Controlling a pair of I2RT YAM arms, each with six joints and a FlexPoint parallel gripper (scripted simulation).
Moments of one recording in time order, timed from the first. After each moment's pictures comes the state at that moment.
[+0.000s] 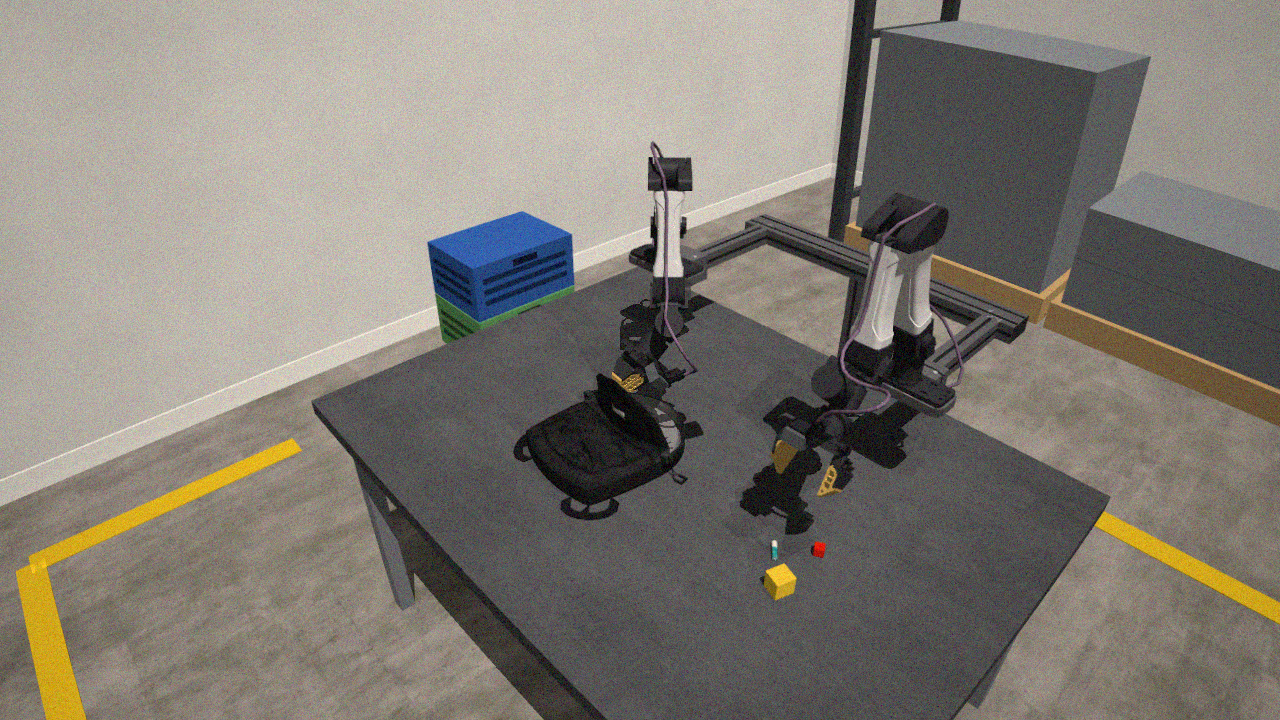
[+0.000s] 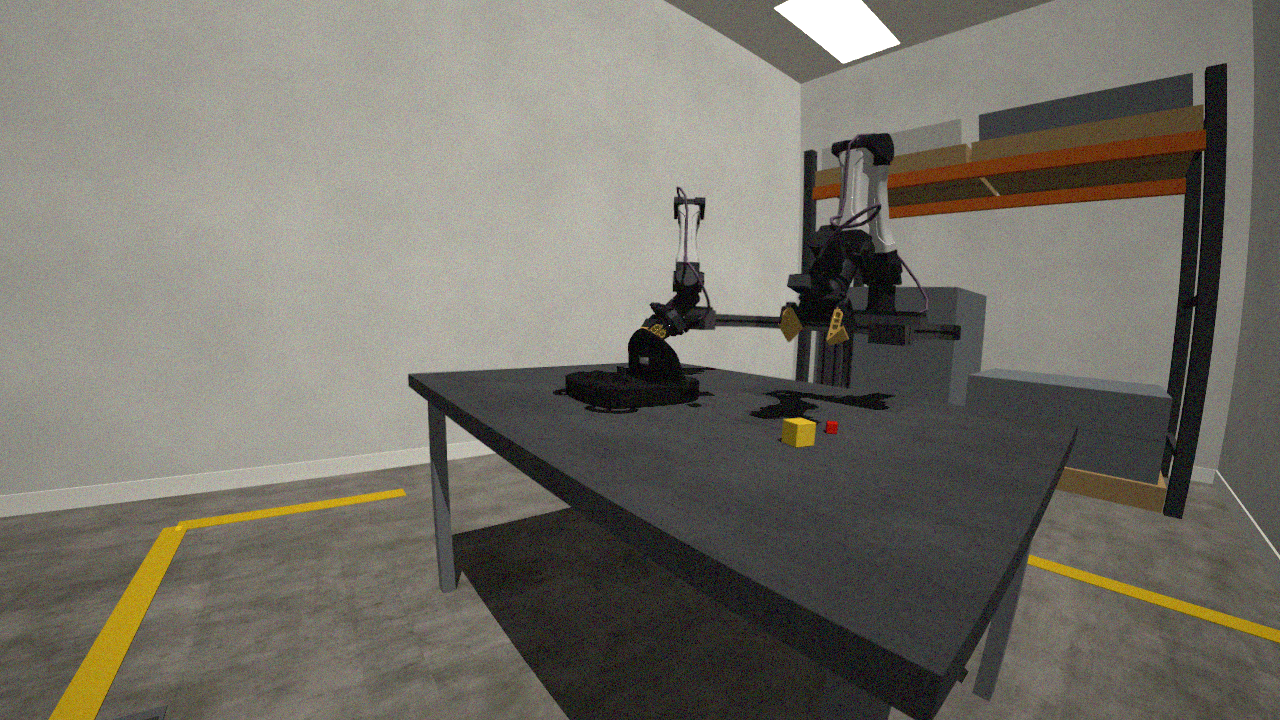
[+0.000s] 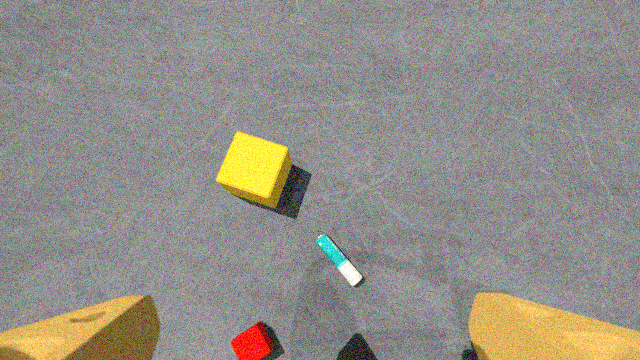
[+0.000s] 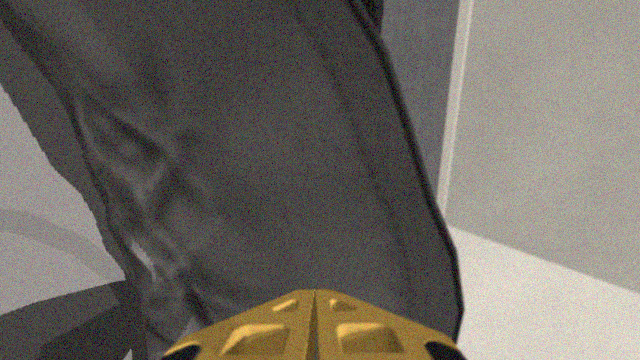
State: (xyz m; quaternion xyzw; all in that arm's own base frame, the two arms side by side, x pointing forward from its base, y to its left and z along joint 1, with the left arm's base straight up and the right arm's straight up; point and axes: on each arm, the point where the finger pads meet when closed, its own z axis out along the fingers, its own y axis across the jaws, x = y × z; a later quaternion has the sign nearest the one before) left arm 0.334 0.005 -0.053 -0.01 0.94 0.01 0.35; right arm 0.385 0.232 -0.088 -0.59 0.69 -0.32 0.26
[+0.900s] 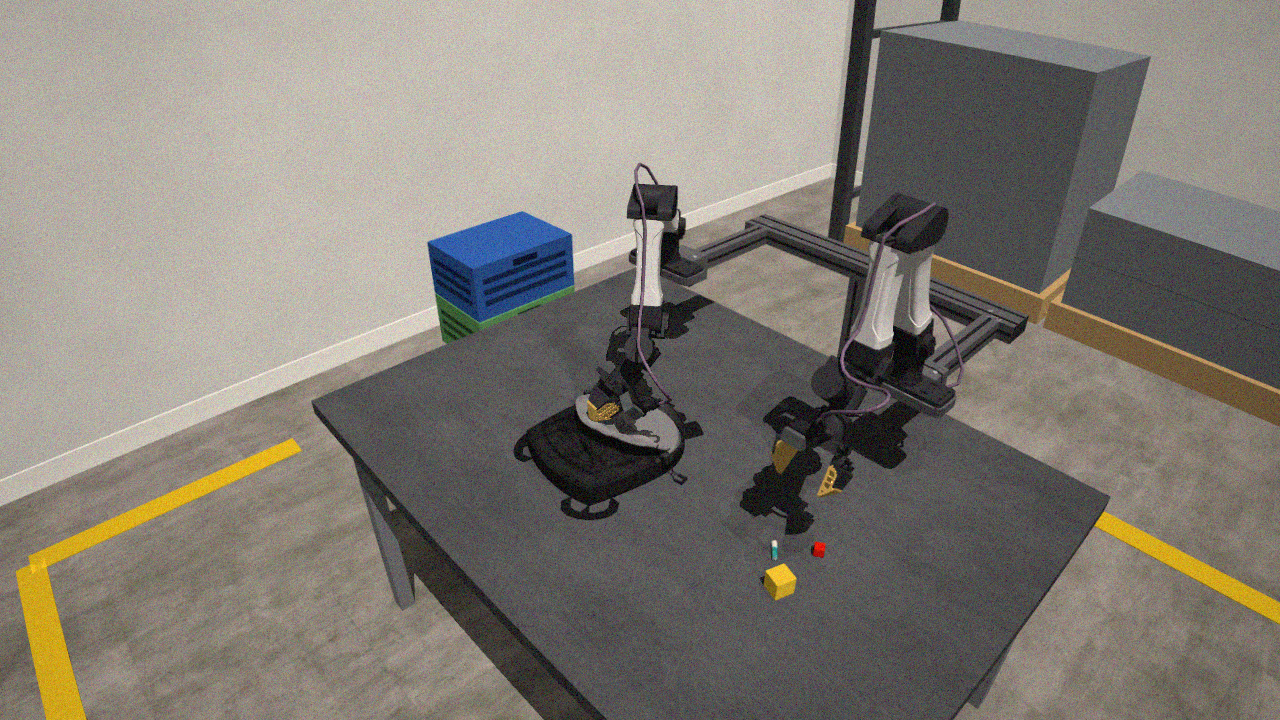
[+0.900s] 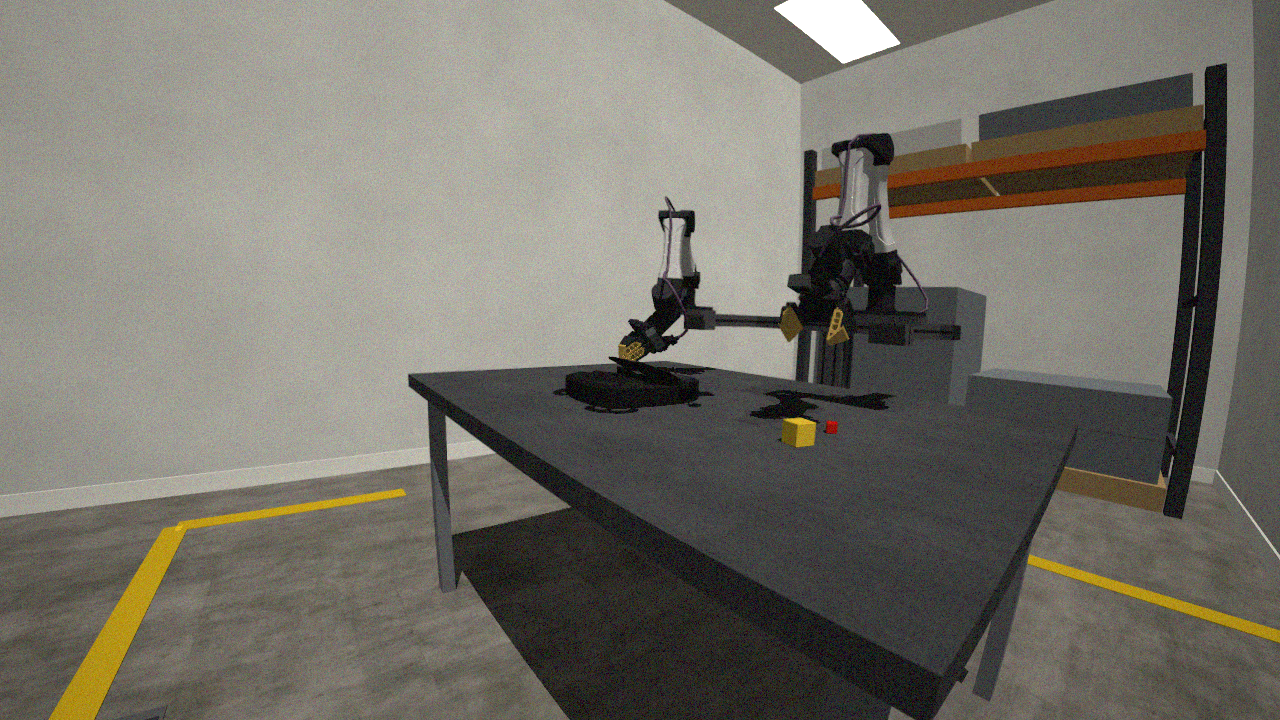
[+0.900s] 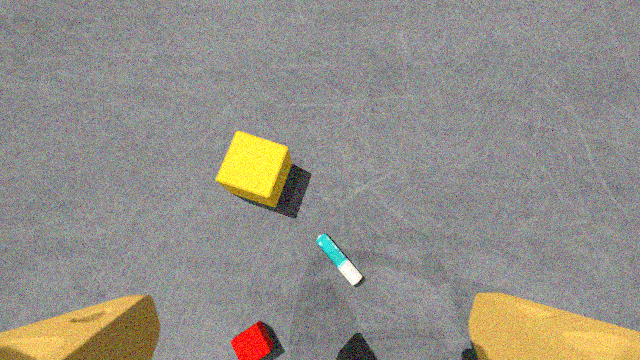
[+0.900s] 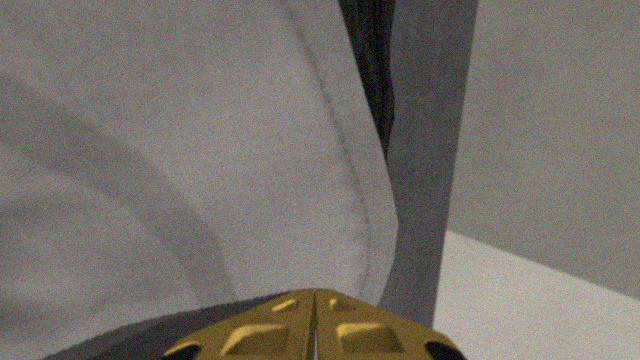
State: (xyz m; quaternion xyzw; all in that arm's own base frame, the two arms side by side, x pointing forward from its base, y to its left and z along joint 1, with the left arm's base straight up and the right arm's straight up) left arm 0.334 0.005 -0.053 -0.01 0.94 0.01 0.35; right arm 0.449 0.223 -0.133 -0.59 0.69 -0.32 0.26
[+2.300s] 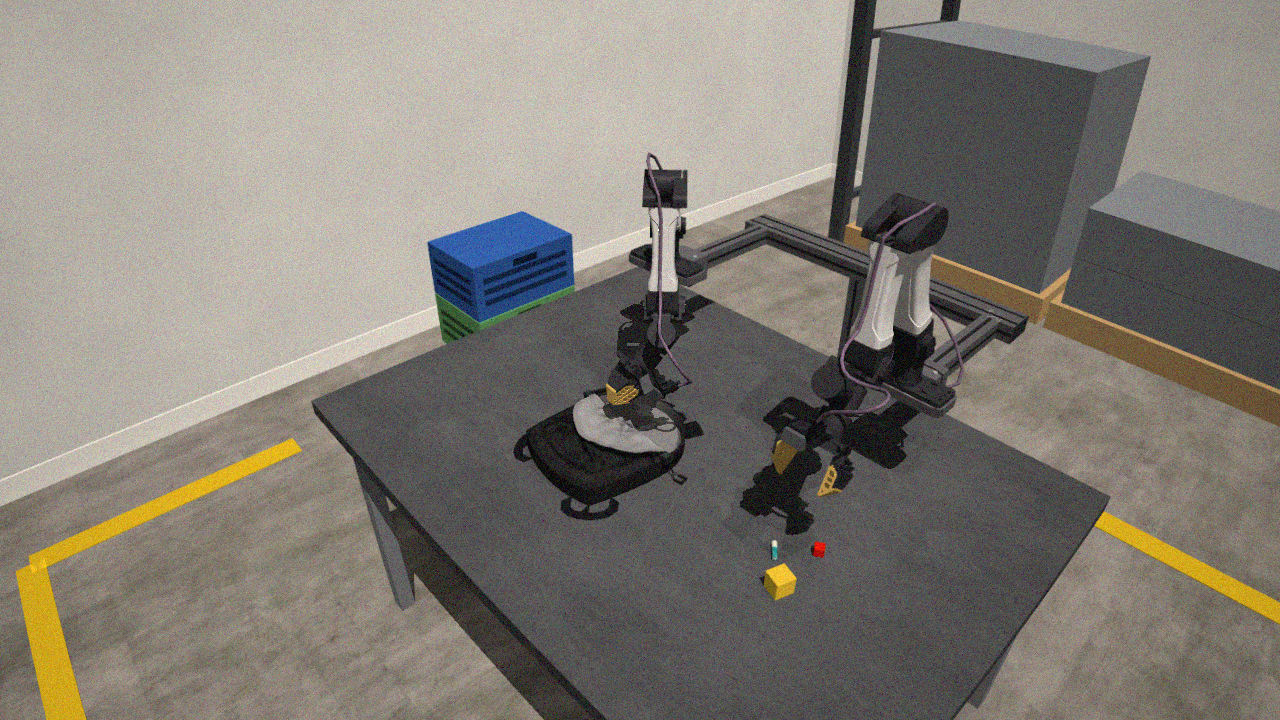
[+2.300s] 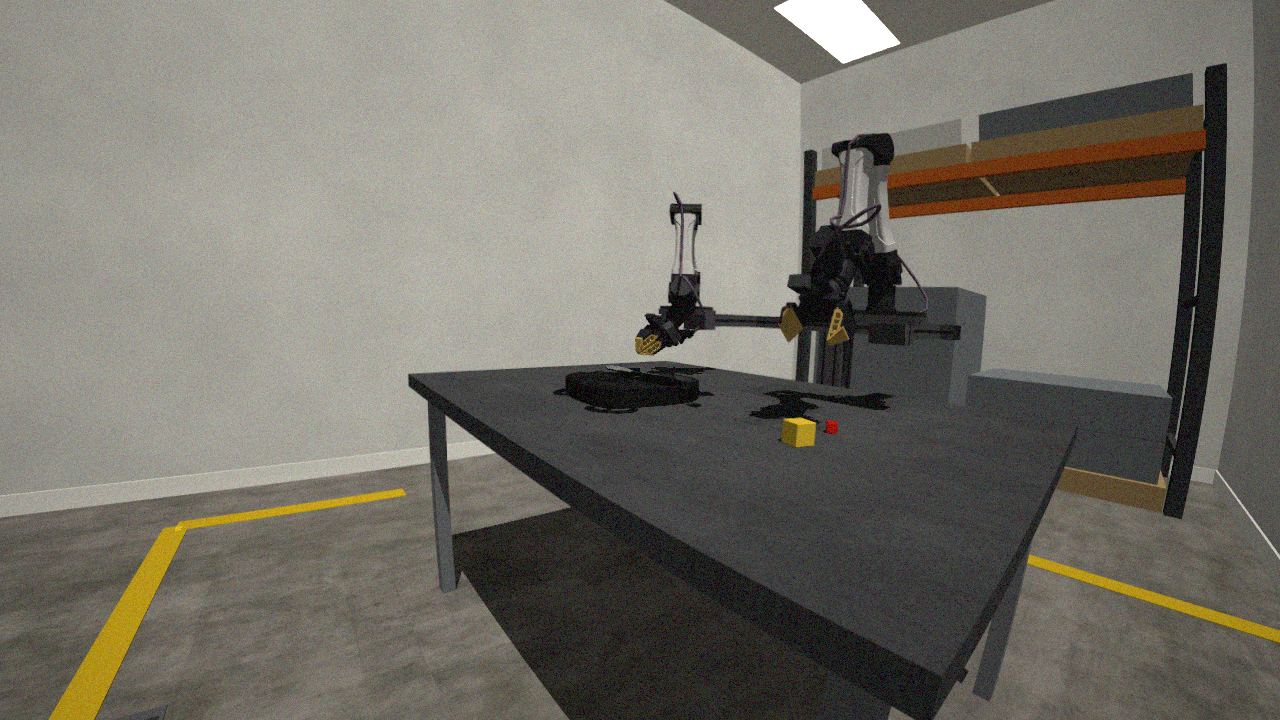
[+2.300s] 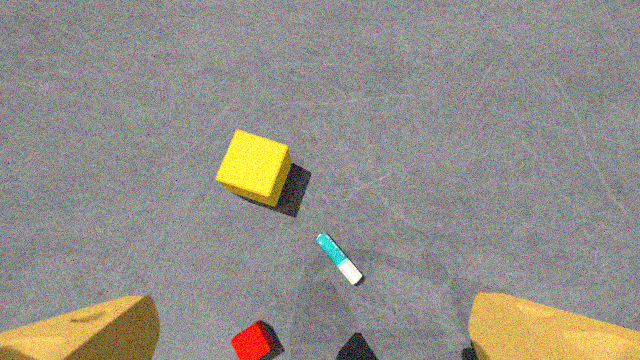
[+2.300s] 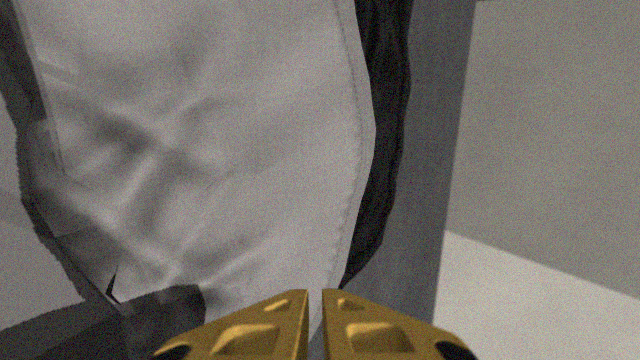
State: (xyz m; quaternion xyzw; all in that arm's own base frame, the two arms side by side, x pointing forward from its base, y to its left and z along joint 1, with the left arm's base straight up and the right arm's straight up) left arm 0.333 0.005 -0.053 -0.01 0.94 0.01 0.35; right arm 0.395 0.225 -0.116 -0.59 0.69 -0.32 0.27
